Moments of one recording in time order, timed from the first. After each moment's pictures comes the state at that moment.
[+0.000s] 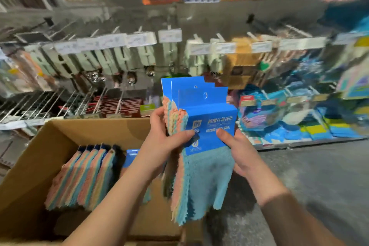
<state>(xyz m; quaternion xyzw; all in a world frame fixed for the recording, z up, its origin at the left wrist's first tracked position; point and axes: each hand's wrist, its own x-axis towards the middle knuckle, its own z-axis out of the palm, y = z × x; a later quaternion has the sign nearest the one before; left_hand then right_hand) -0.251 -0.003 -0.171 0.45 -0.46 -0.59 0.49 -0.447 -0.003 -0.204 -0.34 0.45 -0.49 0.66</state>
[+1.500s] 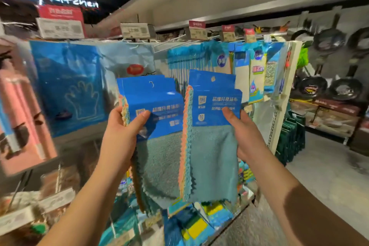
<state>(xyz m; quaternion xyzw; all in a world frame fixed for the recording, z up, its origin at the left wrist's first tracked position) -1.021 -0.254 0.021 0.29 -0.60 -0.49 0.57 -1.255 -0.136 0.018 -0.34 0.45 -0.77 0.29</state>
